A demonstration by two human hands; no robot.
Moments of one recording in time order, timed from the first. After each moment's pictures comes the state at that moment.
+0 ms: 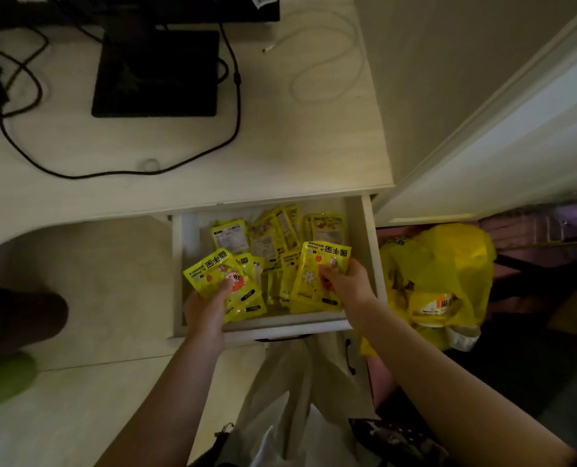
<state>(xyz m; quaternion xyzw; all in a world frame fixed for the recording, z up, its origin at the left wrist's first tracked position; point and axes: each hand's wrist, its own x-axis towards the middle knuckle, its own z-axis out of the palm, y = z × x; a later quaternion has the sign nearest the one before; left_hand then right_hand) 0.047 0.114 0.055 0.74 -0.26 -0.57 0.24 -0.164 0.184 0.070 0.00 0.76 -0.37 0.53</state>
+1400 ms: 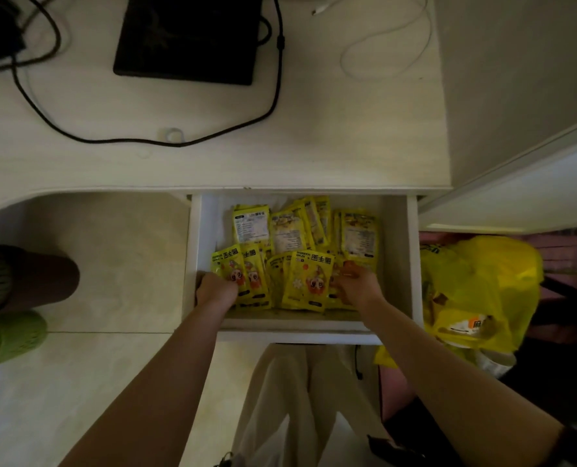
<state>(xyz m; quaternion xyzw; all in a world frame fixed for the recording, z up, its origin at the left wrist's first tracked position) 0.068 0.070 -0.013 0.81 -0.38 -0.44 -0.07 -0.160 0.161 -0.013 -0.09 0.80 -0.19 0.55</state>
